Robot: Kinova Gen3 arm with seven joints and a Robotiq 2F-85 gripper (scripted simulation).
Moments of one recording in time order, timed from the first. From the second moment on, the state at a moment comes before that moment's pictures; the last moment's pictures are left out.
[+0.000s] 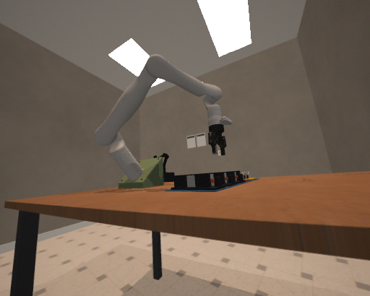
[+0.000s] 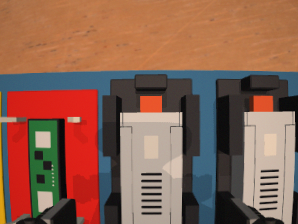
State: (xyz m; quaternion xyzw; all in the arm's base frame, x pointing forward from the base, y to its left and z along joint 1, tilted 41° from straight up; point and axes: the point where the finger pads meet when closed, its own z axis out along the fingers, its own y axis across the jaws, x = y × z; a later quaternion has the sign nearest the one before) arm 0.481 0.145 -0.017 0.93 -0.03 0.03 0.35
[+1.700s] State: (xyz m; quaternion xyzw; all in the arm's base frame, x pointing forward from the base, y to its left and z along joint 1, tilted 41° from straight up) arm 0.480 0.123 -0.011 0.93 -0.03 0.03 0.35
